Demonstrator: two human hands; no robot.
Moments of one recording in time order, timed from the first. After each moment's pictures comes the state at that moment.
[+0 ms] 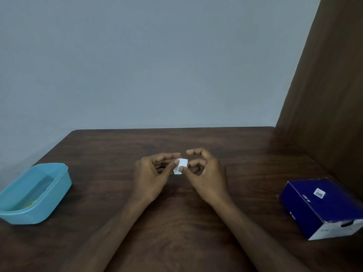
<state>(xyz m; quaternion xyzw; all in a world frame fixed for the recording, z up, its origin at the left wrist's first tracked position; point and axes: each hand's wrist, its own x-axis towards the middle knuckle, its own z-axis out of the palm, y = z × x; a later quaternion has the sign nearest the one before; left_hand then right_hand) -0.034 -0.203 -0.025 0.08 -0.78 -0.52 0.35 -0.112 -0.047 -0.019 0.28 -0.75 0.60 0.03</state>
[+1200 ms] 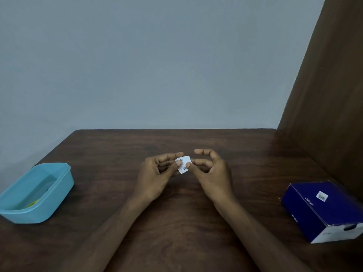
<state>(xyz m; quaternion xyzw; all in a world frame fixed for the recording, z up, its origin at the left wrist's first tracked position) -0.039 -0.206 -0.025 0.06 -0.74 -0.62 0.26 -0.120 -0.046 -0.020 0.24 -0.73 0.64 0.00</state>
